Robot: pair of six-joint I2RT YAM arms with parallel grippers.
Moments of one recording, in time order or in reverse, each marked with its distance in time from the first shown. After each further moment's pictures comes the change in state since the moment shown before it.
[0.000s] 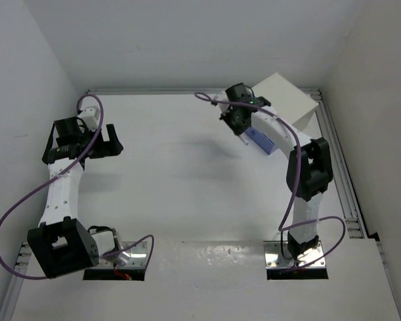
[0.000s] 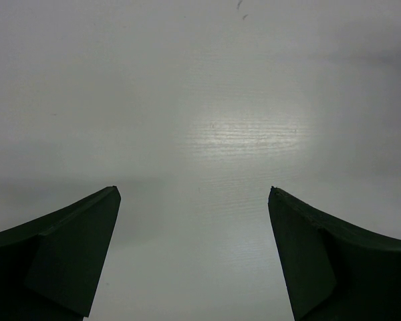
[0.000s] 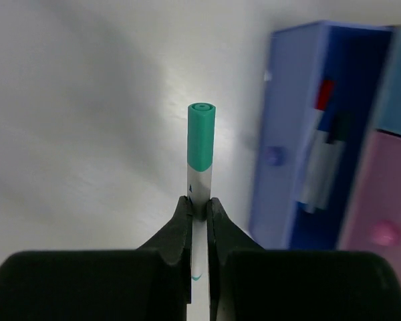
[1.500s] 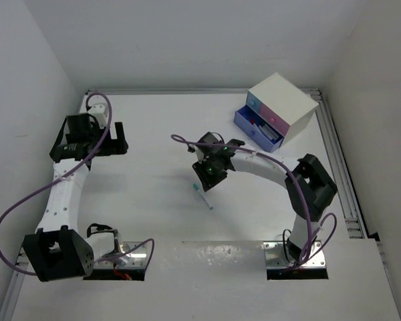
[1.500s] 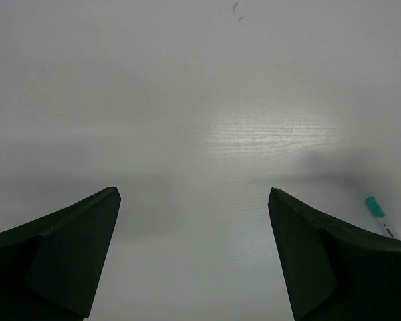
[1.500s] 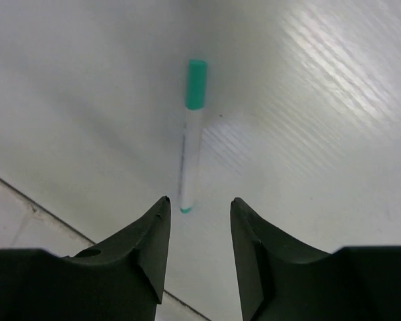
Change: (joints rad) left arm -0.171 -0.035 0.043 -0.043 -0.175 -0.034; right arm 0.306 -0.182 -0.415 0.077 -0.229 0.500
